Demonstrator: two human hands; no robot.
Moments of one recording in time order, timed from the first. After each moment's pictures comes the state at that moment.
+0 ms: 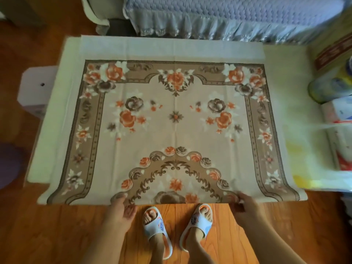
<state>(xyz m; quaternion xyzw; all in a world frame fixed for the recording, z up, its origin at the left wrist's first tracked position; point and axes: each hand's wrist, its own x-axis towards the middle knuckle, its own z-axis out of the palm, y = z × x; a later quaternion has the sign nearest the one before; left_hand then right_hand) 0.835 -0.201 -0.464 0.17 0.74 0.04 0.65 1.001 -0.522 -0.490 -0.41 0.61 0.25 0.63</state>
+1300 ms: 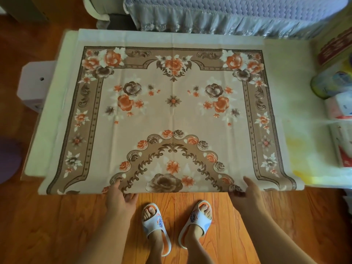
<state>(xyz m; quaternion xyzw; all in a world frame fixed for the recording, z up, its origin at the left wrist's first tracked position) 0.847 -0.208 -0.472 0.15 0.69 0.14 0.70 1.016 -0.502 -0.454 -0.41 0.60 0.21 0.66</state>
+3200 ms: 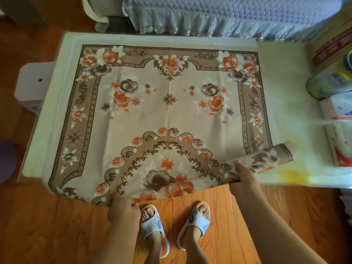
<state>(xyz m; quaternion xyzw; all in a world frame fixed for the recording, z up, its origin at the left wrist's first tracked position) 0.829 -0.237 -0.508 0.28 0.73 0.08 0.61 1.049 -0.481 -0.452 -0.49 0.55 0.23 0.63</state>
